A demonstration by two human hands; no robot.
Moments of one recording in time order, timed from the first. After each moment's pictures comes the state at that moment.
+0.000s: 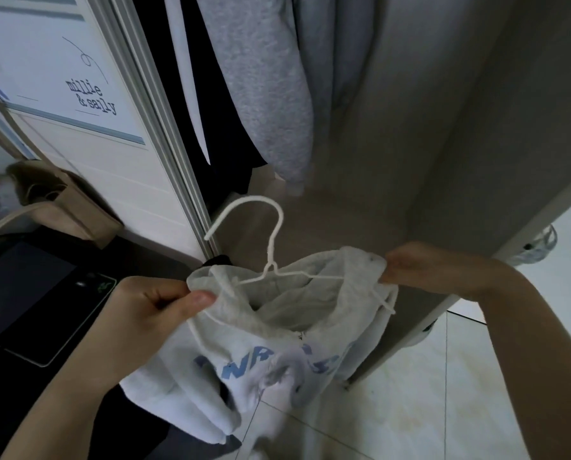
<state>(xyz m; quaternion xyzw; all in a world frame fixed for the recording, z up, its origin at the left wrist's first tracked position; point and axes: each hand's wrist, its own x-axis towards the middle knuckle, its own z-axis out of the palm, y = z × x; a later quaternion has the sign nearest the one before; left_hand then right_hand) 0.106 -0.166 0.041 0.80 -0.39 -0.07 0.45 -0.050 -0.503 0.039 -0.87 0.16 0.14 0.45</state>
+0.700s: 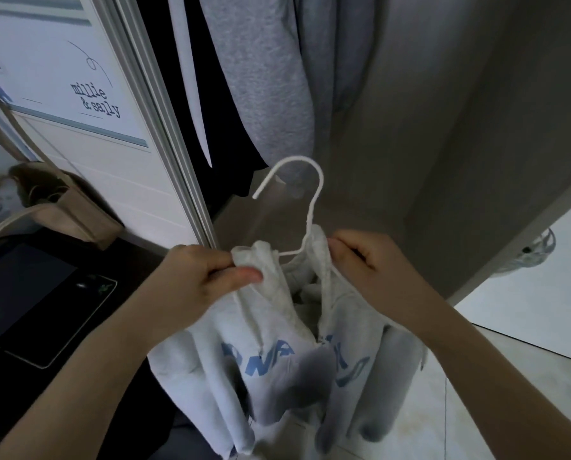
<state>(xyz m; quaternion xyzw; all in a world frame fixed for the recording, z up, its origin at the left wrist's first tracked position) 0.123 -0.209 0.052 0.79 -0.49 -0.07 0.37 -0.028 -0.420 0.049 -0.87 0.09 -0.20 0.44</state>
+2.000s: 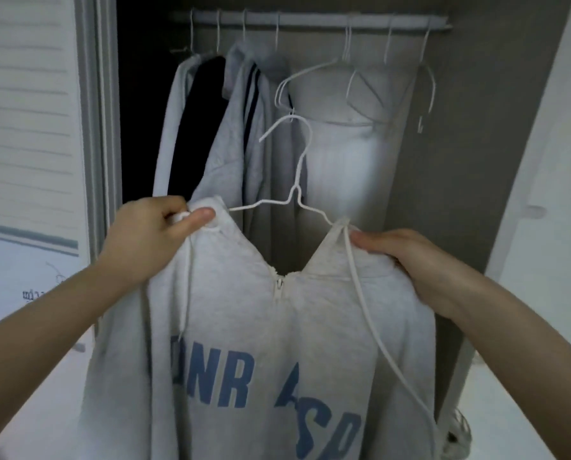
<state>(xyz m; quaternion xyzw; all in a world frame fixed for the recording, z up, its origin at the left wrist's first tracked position) 0.257 -0.313 0.267 0.68 -0.48 0.30 0.48 -0.028 -0.497 0.306 -0.76 0.23 -0.25 0.55</state>
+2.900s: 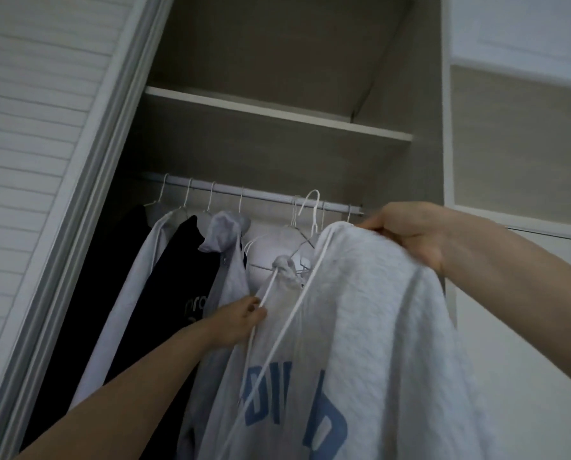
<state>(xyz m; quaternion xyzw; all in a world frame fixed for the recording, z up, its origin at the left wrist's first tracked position) 0.268 -0.461 0.387 0.63 -0.65 0.00 0.42 -0.016 -0.395 0.534 -0.72 0.38 -0.38 0.43</state>
